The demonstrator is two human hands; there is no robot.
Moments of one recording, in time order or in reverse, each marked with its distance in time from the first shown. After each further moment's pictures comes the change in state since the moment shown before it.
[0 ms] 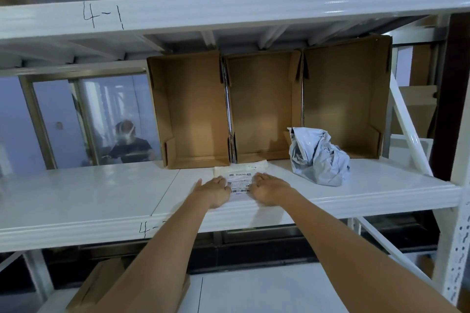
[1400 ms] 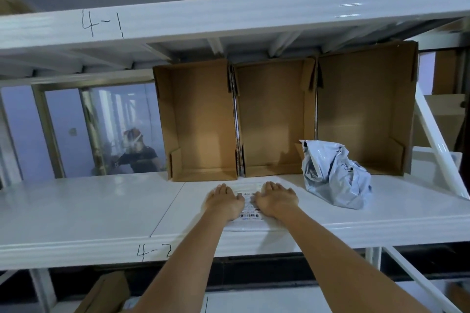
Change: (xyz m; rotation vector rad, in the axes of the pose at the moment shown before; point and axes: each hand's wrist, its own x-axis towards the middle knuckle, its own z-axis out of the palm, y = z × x) left_hand 0.049 0.011 0.010 -0.034 0.097 -0.156; right_hand 0.043 -0.003 0.005 -0.005 0.085 0.196
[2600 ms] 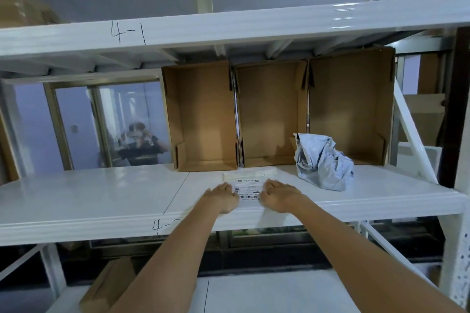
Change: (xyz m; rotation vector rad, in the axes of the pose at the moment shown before) left_hand -0.078 -0.009 -0.022 0.021 -0.136 0.094; right_hand -0.072 0.019 -0.018 -0.075 -0.119 -0.208
